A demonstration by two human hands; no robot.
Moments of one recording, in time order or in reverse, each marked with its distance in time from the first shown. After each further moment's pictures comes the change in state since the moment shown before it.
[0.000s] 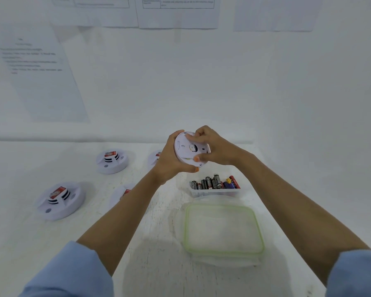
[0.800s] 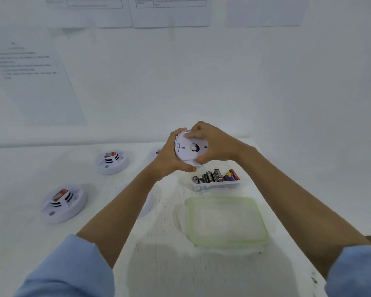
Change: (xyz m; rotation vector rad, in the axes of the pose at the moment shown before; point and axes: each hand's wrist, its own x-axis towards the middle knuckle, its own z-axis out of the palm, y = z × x) left_hand -0.006 0.010 -0.011 0.064 -0.179 -0.033; right_hand -0.015 -0.033 -0.001 -0.139 0.062 0.012
